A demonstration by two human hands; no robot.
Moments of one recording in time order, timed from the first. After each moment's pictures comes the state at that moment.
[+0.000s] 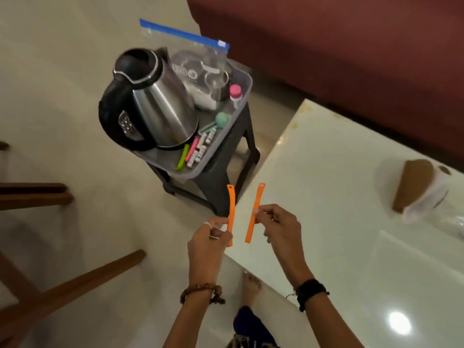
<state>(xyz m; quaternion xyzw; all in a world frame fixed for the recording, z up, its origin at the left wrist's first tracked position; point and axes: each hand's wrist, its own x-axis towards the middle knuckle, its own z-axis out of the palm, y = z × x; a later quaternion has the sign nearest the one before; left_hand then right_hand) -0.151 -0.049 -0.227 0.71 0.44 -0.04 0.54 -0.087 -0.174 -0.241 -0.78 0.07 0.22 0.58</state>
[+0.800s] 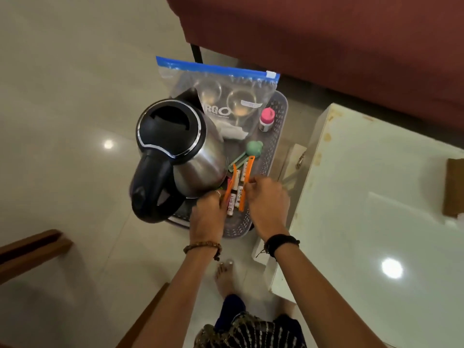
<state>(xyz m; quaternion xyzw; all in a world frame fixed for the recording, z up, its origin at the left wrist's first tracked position) 0.001 0.137 -0.263 0.91 0.22 -0.16 0.32 0.038 0.033 -0.250 -0.95 0.06 0.13 0.26</state>
